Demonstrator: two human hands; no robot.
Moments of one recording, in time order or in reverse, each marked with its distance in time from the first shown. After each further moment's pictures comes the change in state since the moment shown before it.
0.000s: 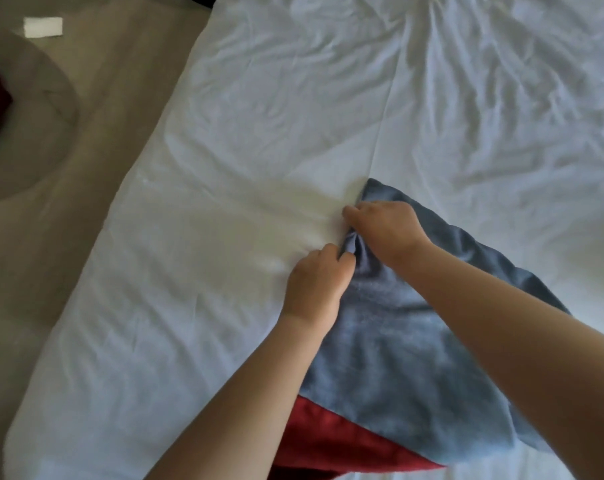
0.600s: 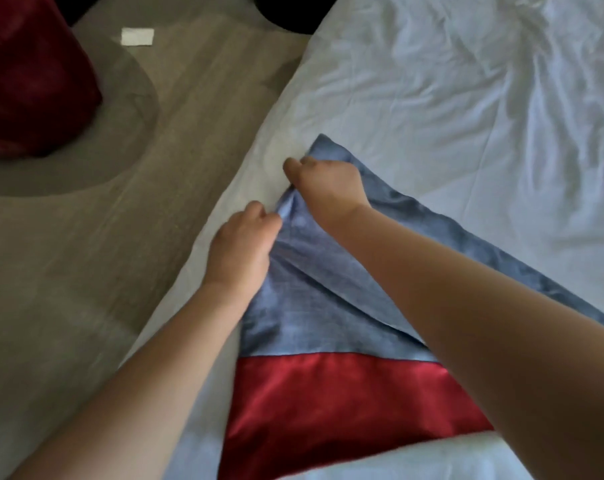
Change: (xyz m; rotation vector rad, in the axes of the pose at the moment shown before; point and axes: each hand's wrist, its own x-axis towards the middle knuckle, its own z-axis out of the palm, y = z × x) left_hand -0.006 -0.199 -0.090 0.169 0.119 -0.274; right_hand 0.145 -0.142 -0.117 0.344 0.132 -0.110
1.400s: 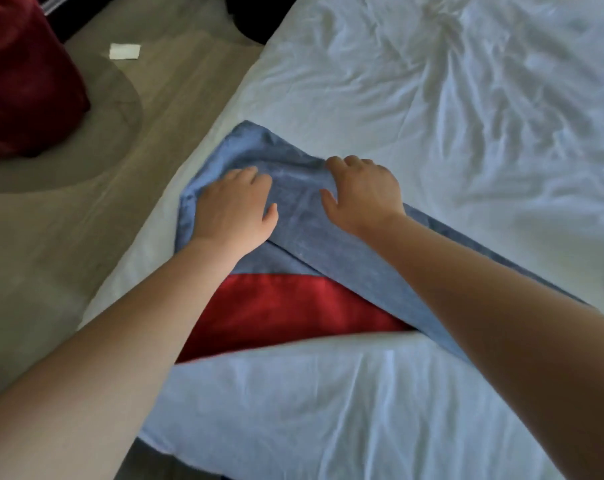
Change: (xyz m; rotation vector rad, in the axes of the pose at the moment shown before) left_hand -0.042 0.112 -0.051 0.089 -0.006 0.049; right_hand -0.175 0.088 -0.015 -0.124 0.238 0.103
